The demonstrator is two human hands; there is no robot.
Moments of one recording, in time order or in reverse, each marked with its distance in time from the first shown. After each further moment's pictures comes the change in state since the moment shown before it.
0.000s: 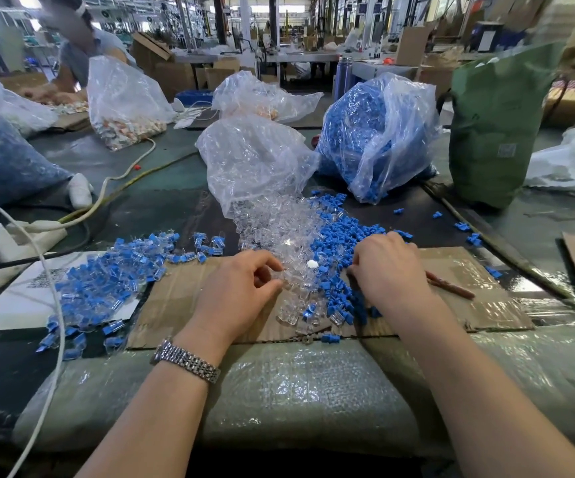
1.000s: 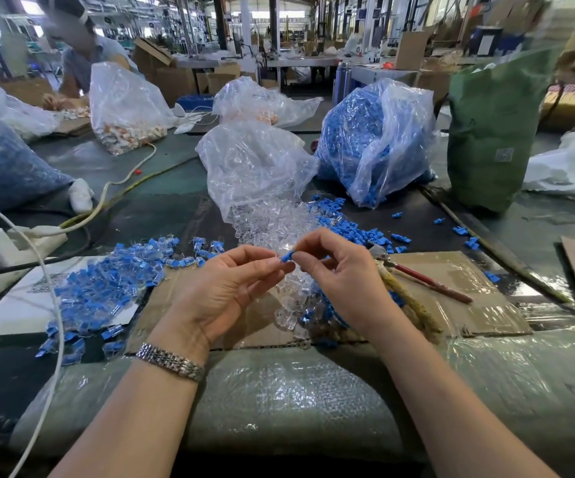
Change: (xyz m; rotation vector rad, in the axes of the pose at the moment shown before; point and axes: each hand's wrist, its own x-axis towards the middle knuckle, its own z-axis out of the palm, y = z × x) left_hand 0.006 0.009 -0.020 -1.505 -0.165 -0.471; right_hand -0.025 -0.031 -0.001 1.194 0.127 -0.366
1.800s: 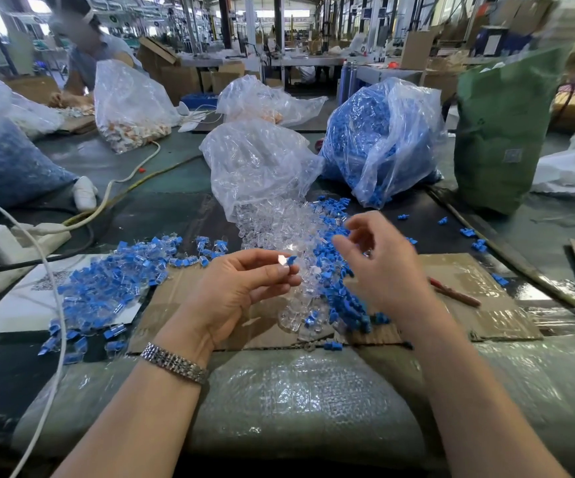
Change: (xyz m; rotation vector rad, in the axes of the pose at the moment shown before) left_hand 0.001 -0.004 -0.002 0.160 -0.032 0.004; right_hand 0.007 0.007 -0.032 -0.362 0.121 0.226
